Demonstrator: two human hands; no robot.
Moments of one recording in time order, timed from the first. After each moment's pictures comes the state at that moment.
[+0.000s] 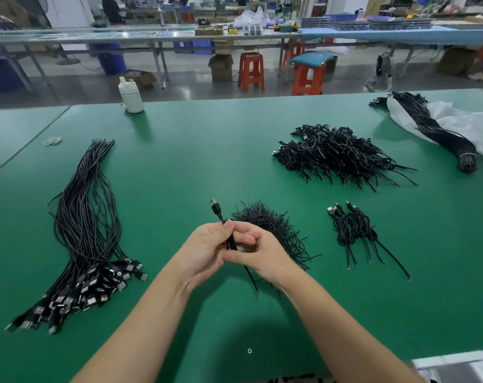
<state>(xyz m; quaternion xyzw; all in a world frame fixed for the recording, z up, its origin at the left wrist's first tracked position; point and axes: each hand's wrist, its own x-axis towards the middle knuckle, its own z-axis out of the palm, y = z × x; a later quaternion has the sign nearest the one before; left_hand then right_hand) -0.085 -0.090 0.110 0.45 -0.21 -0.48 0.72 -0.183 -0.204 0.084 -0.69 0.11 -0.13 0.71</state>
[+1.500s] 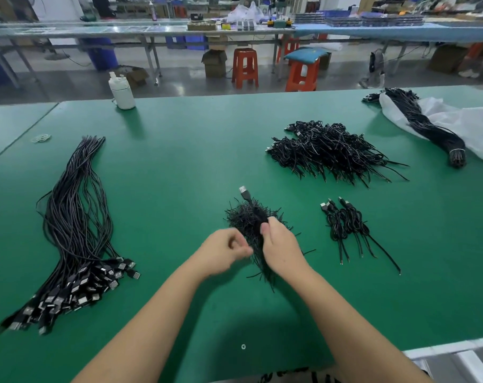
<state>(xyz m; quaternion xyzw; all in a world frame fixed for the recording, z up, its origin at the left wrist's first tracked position) -0.079 -0.120 0.066 0.81 -0.37 -0.29 0.35 -0.194 -0.236 0.071 -0.88 0.32 -0.14 0.32</state>
